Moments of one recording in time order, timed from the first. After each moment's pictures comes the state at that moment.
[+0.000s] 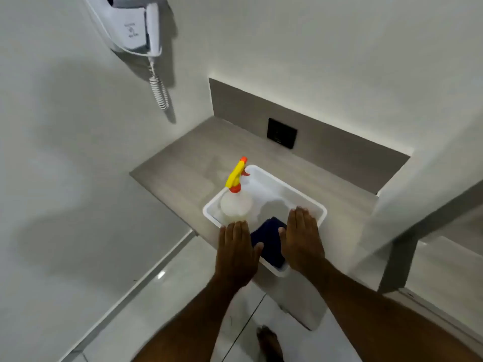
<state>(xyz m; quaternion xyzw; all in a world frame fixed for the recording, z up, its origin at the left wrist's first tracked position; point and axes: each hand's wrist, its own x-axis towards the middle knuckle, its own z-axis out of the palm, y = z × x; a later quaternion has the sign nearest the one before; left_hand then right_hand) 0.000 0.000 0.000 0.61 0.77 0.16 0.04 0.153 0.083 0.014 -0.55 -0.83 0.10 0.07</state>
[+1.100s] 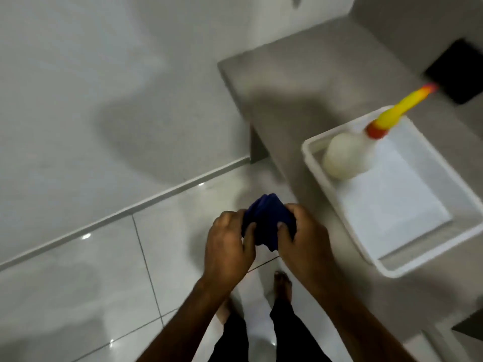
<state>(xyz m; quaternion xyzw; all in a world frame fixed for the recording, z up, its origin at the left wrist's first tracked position) -0.083 -0.148 -0.053 0.36 0.87 0.31 0.13 0.018 -0.031 -0.023 -0.41 -0.81 0.41 0.11</state>
